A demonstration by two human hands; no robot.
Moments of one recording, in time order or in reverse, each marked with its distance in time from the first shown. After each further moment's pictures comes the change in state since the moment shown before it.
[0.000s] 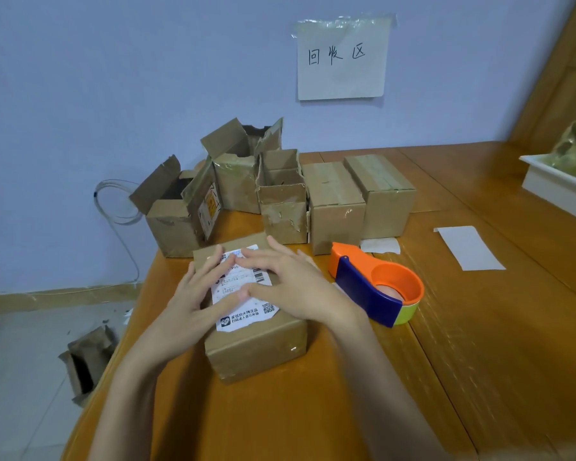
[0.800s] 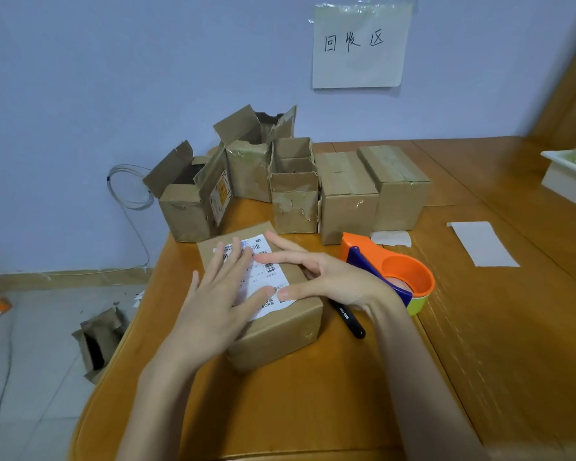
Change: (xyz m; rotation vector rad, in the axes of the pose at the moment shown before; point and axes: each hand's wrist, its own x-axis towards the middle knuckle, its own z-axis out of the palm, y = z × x) left_hand -0.018 0.016 0.026 0.303 0.057 -0.073; right_hand -0.013 0.039 -0.007 0.537 -0.293 -0.099
